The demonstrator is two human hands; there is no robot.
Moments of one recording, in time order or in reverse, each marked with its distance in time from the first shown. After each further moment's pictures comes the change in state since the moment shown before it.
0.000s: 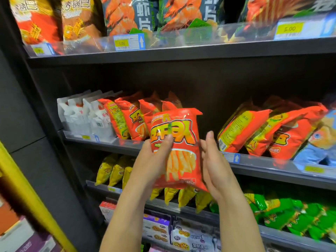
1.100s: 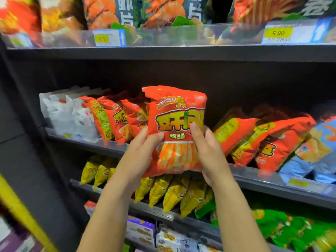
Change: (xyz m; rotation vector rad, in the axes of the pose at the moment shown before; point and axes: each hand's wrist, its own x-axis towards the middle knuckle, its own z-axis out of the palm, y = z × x) left_hand 0.021 0.022 0.038 -0.104 -0.089 0.141; right_hand 0.038 -0.039 -0.037 -0.149 0.008 -0.201
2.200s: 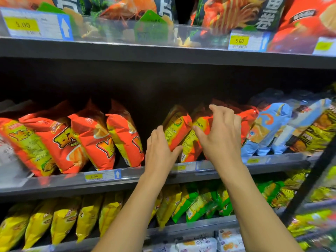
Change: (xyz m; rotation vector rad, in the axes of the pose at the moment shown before) left_hand 0.127 -0.084 0.073 0.763 -0.143 0.408; right_hand 0.016 -0.026 -0.034 -1.452 0.844 -0.301
